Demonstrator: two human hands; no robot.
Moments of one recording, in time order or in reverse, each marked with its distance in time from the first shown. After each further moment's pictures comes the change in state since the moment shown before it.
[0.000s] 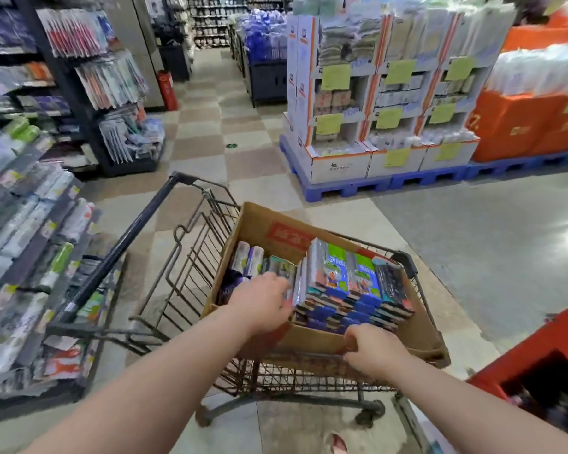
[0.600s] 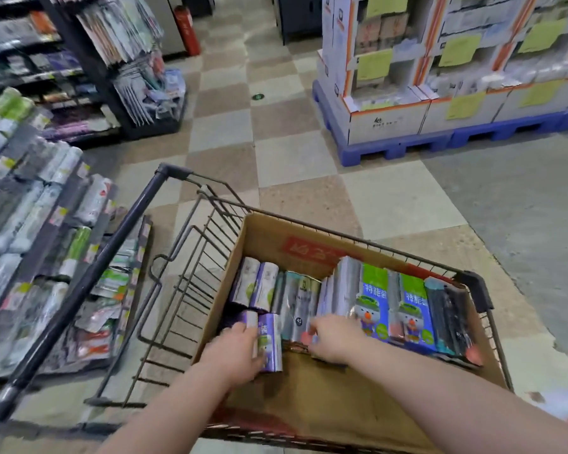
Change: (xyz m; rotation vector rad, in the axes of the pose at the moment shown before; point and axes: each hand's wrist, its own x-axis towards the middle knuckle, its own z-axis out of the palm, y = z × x) left_hand 0.118 -0.082 0.055 -0.058 -0.377 -0.364; right_hand 0.228 -0.044 -0.020 0.024 -0.253 -0.228
